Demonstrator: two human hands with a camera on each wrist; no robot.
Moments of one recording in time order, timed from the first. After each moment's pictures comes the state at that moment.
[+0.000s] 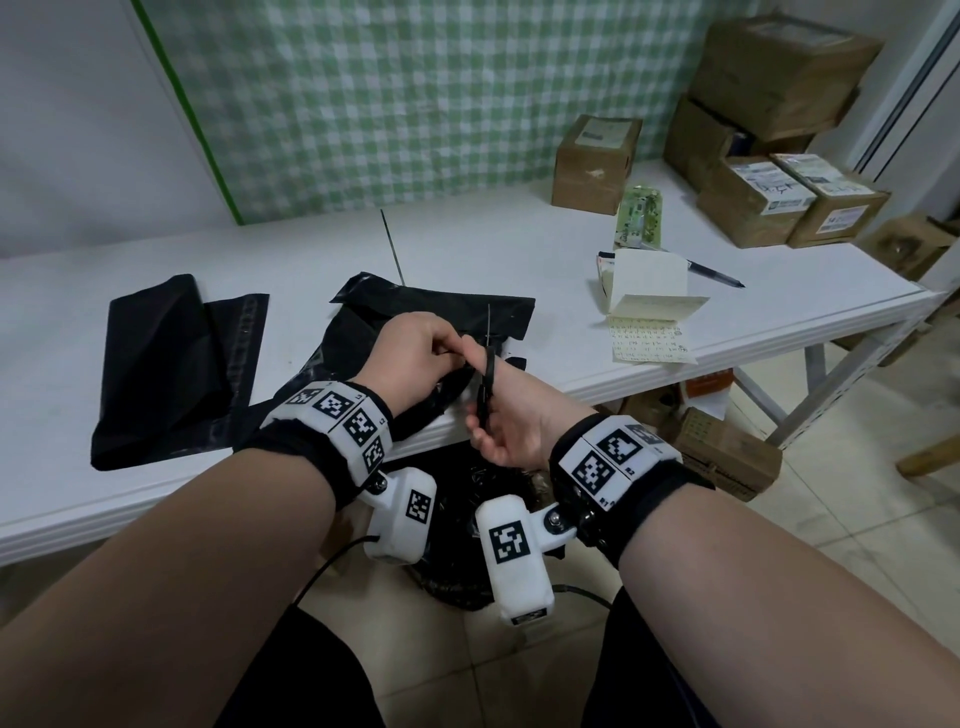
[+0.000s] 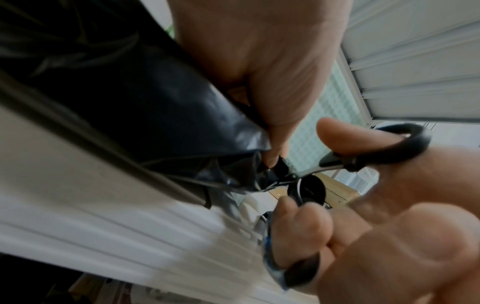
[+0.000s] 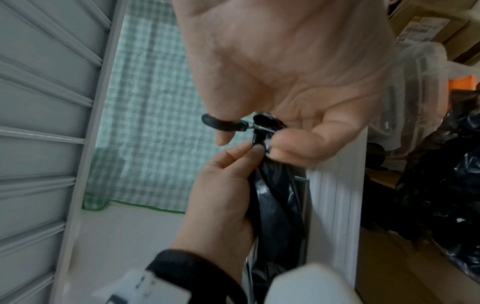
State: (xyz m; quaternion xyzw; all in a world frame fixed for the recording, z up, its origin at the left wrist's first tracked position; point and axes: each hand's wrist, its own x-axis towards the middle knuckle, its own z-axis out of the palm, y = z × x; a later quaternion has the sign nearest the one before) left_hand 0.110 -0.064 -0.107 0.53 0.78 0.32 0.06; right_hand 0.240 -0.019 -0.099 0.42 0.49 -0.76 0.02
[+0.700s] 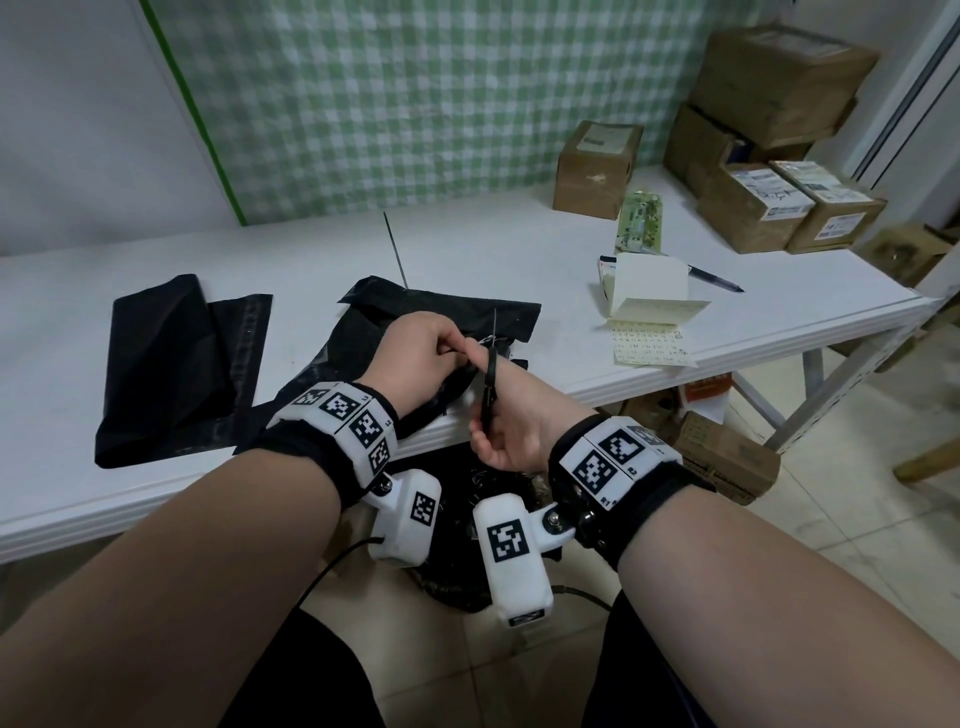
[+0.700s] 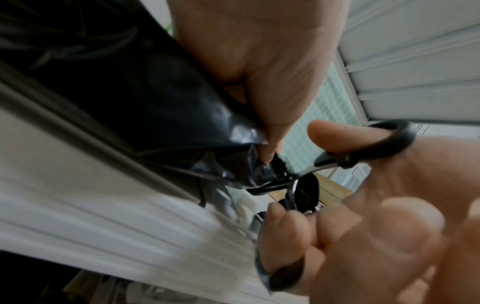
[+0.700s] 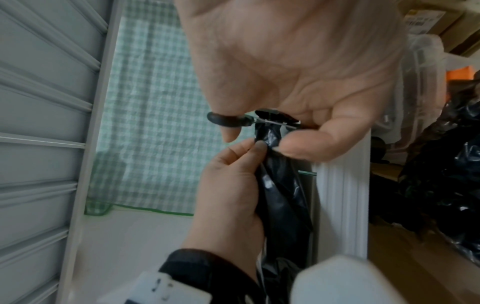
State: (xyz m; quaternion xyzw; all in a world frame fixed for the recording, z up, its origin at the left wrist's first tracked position) left_hand 0.111 -0.063 -0.107 0.51 0.79 0.33 0.08; right_hand 0.238 -0.022 -0.096 0.45 0.45 -0.77 0.01
